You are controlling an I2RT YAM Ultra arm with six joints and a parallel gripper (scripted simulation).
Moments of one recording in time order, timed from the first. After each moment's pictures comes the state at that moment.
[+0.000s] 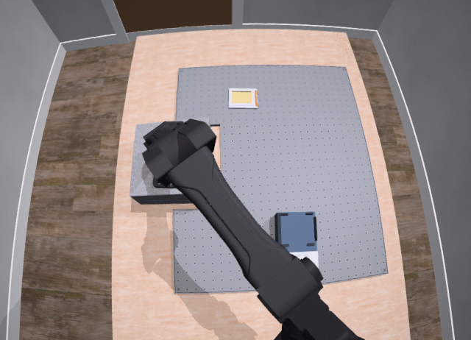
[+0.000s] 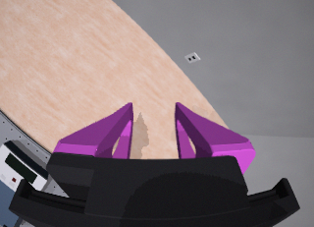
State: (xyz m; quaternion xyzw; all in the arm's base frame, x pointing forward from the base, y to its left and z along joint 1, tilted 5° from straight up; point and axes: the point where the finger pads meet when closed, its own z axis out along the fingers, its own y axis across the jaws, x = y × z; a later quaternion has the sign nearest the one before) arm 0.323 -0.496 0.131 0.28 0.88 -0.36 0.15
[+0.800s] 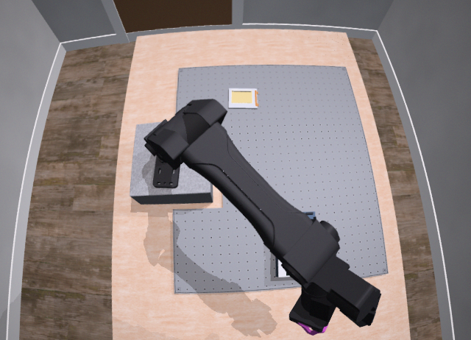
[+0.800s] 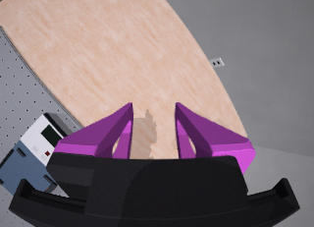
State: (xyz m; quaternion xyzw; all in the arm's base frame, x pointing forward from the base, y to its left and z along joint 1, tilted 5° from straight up) arm 0.365 -0.424 0.110 0.23 0.91 -0.30 0.14
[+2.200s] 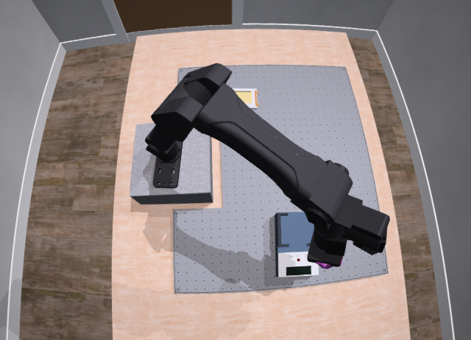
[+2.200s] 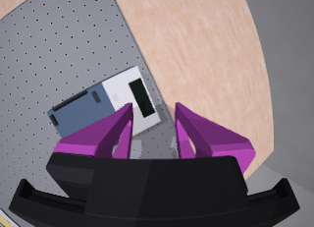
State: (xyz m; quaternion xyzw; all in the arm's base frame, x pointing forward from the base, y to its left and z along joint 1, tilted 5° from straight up) arm 0.399 -0.285 0.081 0.14 0.97 -0.18 0.12
